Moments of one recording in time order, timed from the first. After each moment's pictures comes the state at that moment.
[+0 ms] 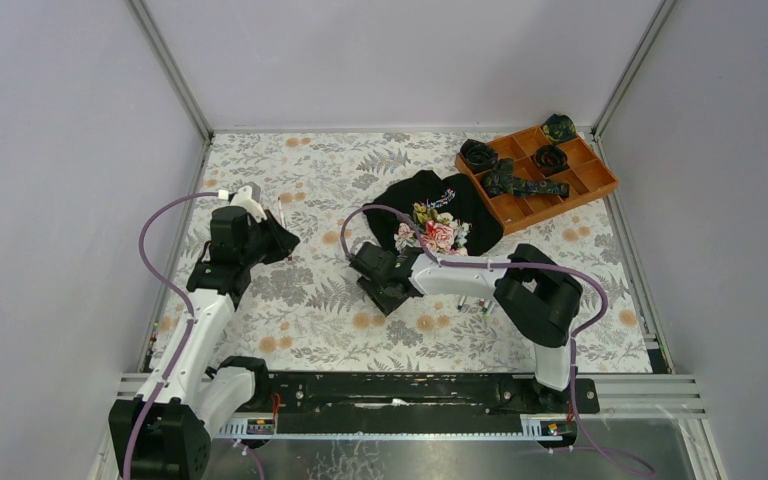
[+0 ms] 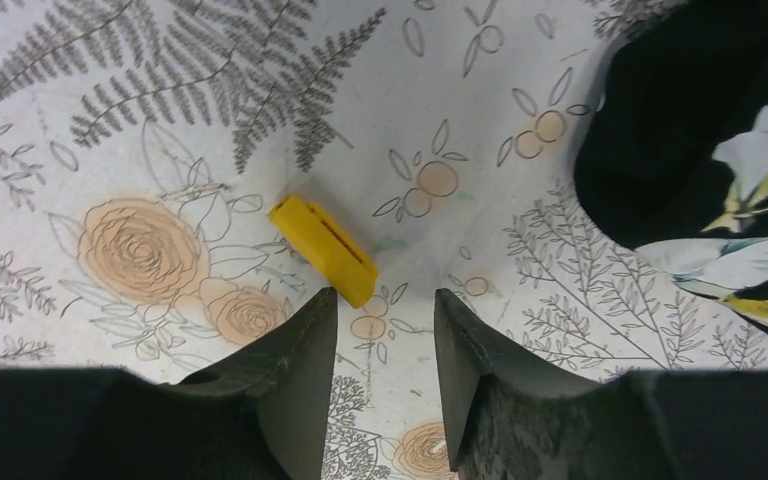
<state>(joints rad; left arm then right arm) -0.06 0.94 0.68 -0.30 0.25 -0.44 1.05 1.91 1.24 -0.54 0.15 0.25</state>
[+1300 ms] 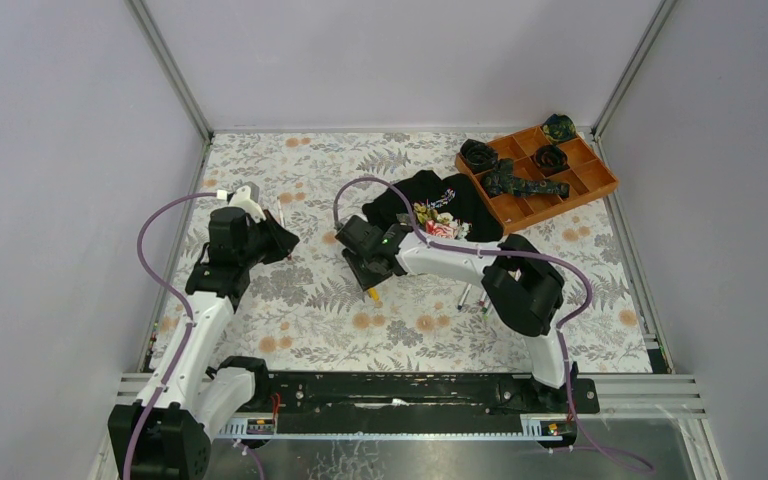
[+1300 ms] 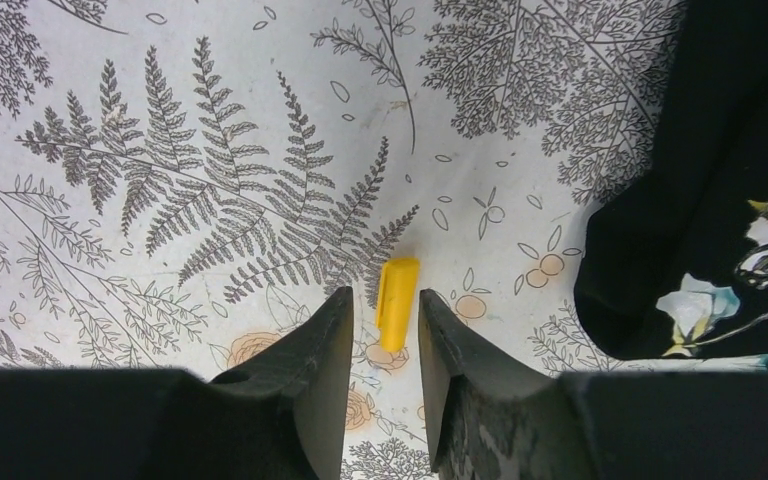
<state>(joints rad) -0.06 0.92 0.68 -0.30 0.26 -0.45 1.00 2.02 1.49 -0.57 0.11 0.39</state>
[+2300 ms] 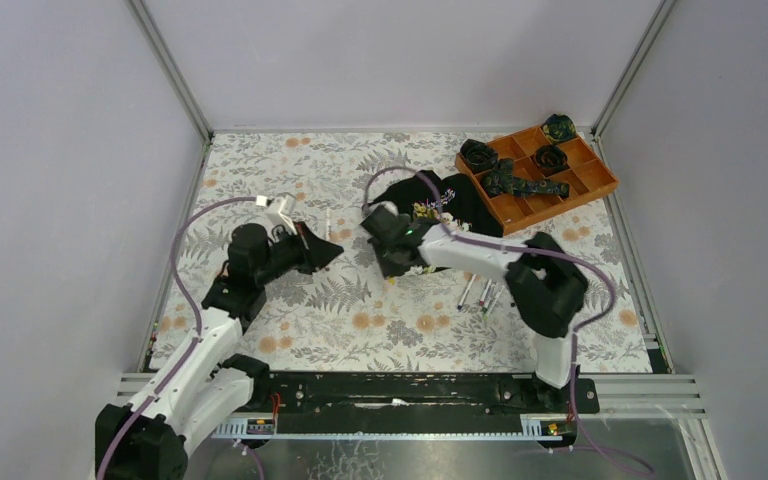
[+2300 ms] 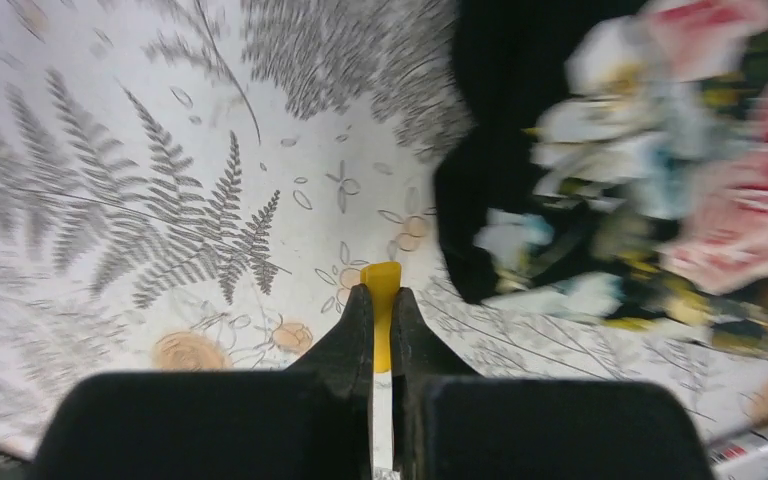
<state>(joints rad) -0.24 0.86 0.55 -0.04 0.46 -0.55 0.94 1.96 1.40 -0.57 0.18 0.44</state>
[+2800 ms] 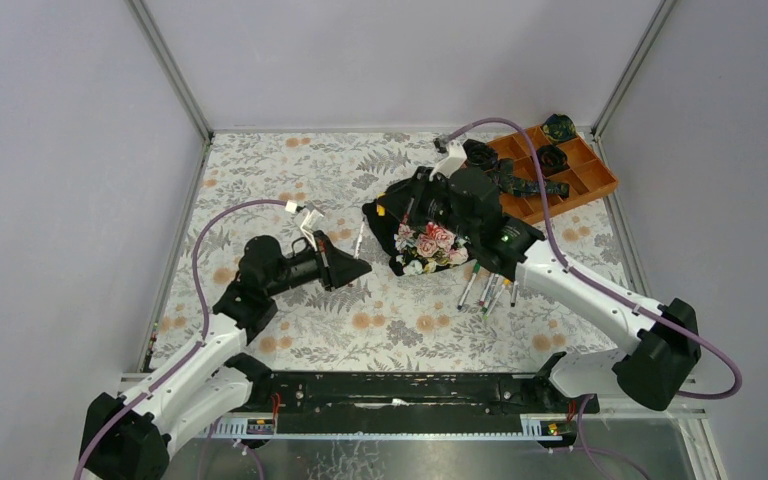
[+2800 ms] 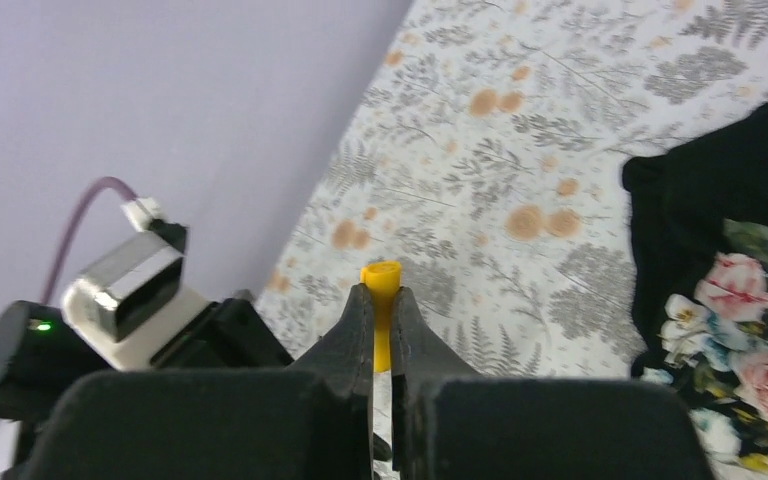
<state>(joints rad) -0.47 0.83 0.47 0.24 0.63 -0.57 0.78 1.34 1.16 -0.05 -0.04 0.68</state>
